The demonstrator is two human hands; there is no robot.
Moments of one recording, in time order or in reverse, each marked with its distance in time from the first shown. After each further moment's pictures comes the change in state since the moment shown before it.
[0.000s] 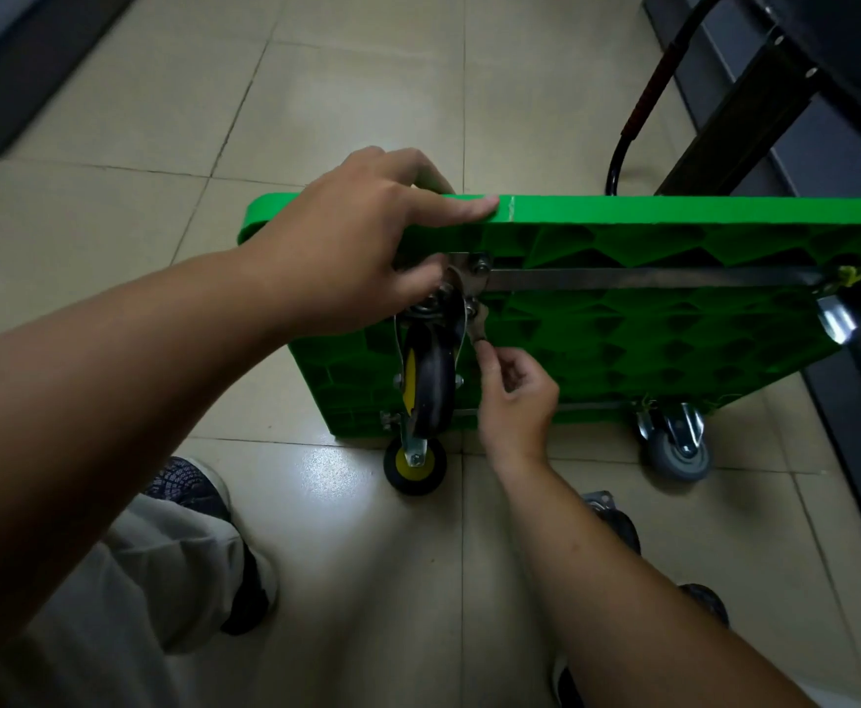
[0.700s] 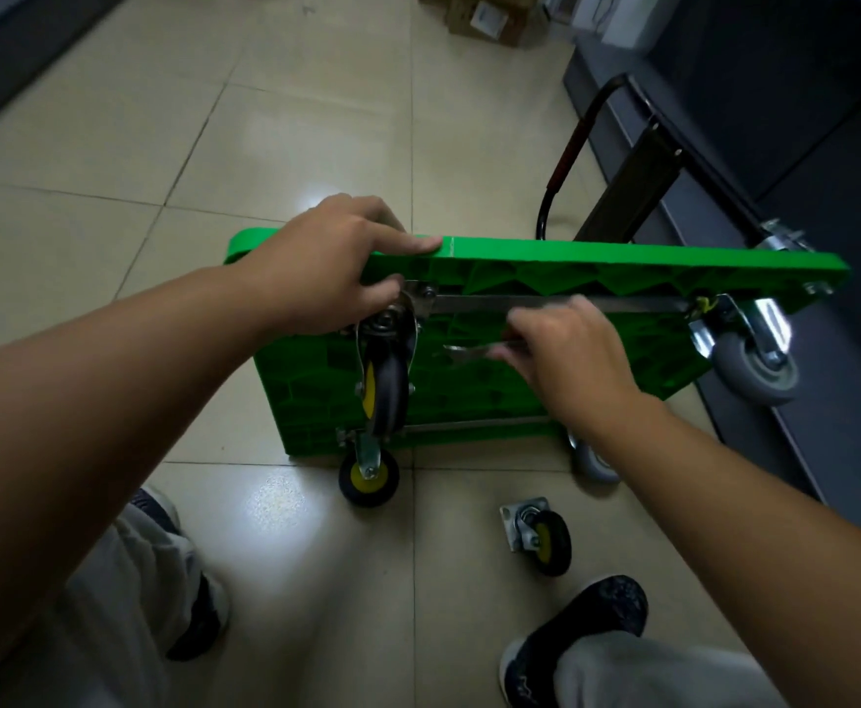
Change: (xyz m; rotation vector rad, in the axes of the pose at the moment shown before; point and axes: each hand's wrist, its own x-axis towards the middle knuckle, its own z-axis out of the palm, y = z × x) left_hand 0.003 -0.001 0.000 -0.048 0.018 0.011; right_hand 0.024 -0.129 -0.101 -1.399 -0.228 -0.867
